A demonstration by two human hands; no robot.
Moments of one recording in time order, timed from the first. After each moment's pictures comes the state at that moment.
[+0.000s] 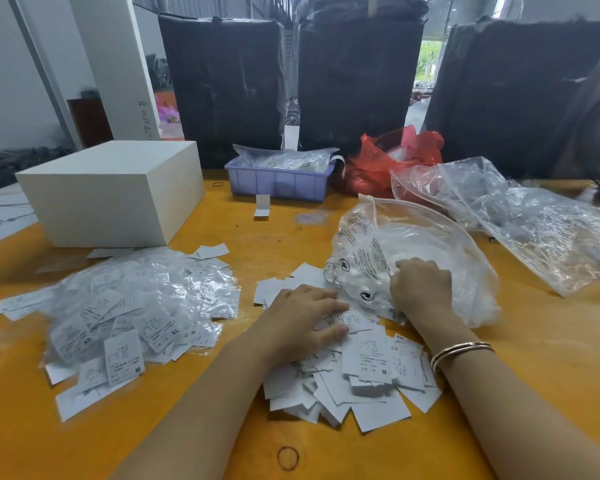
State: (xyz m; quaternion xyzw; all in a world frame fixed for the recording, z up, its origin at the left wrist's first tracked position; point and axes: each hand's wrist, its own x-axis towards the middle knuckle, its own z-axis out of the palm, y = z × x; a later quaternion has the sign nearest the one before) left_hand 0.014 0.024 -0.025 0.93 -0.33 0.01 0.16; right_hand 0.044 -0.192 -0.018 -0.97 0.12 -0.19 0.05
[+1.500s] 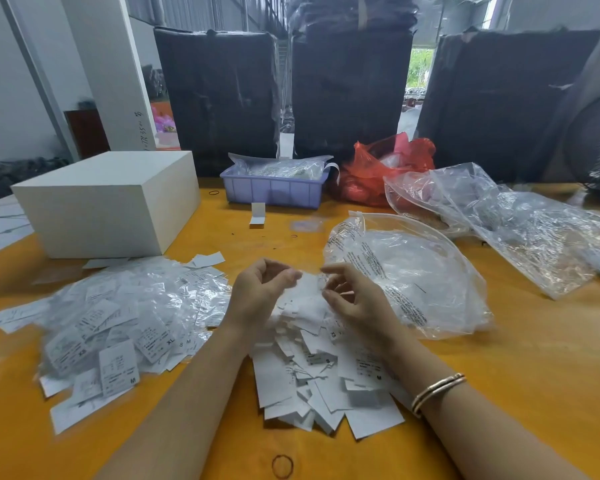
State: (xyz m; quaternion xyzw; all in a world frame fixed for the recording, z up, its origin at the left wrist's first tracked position) left_hand 0.018 0.036 0.004 0.71 -0.07 0.08 0.69; right_hand 0.001 -0.131 -0.011 -0.84 -0.18 -0.17 0.49
